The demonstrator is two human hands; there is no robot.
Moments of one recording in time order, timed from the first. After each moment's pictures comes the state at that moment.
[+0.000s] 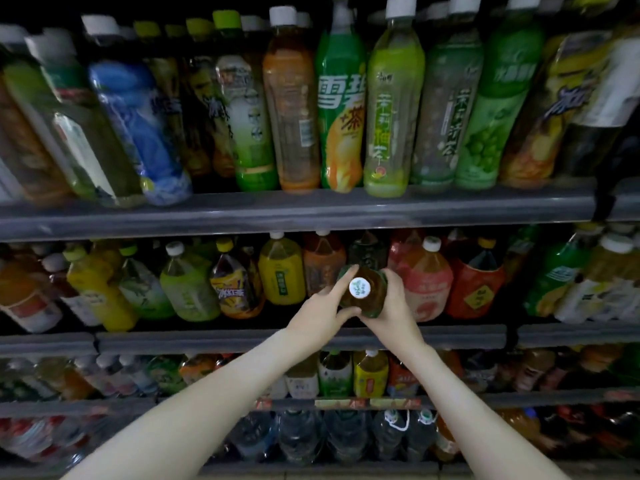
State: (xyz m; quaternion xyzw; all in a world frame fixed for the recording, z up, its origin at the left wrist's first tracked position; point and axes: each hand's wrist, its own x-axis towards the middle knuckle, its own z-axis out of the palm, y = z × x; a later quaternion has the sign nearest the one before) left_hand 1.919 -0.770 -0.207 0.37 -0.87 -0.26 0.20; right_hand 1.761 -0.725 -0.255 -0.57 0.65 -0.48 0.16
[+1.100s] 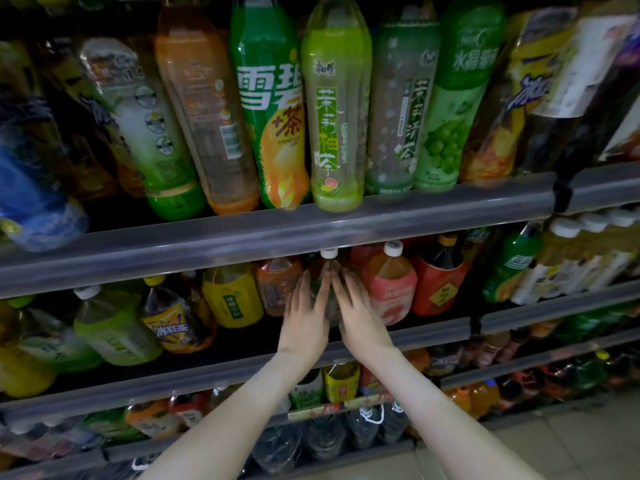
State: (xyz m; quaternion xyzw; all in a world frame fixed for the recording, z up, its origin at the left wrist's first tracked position) left_hand 1.860 -0.805 -0.258 0.39 -0.90 -0.06 0.19; right_hand 1.743 -0.748 -0.261 -0.65 0.72 -0.24 -0.03
